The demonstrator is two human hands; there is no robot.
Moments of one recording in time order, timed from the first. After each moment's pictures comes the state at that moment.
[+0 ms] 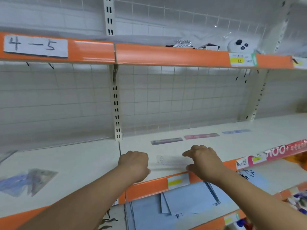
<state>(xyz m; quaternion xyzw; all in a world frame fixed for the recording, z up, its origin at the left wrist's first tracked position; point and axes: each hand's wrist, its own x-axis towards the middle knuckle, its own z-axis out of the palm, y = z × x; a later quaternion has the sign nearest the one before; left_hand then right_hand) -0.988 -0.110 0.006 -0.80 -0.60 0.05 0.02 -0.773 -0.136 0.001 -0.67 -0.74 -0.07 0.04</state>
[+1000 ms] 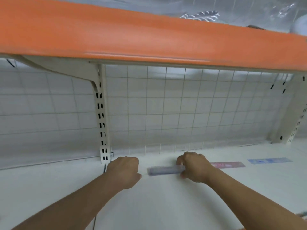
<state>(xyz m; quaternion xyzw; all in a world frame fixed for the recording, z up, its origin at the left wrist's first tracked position) -0.968 0.041 -0.001 -0.76 -0.65 0.04 0.00 -0.739 0.071 -0.014 -0.62 -0.78 -0.01 0.00</state>
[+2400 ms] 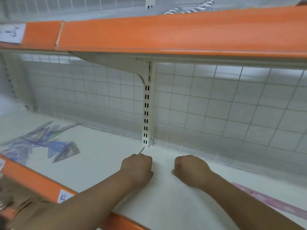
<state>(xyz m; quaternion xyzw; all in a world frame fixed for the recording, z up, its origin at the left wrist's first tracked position) -0.937 -0.017 -0.011 -0.58 -0.81 0.01 0.02 -0.789 0.083 -0.019 -0.39 -0.92 0.02 0.04</state>
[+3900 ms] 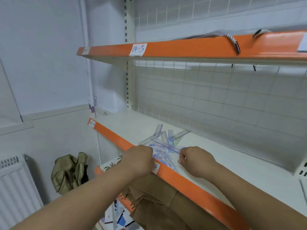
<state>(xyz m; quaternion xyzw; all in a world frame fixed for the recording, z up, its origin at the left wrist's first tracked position) -1.326 -0.269 0.003 -0.43 -0.90 -0.05 0.03 -1.215 -0.117 -0.005 -0.24 -0.97 0.00 0.06</state>
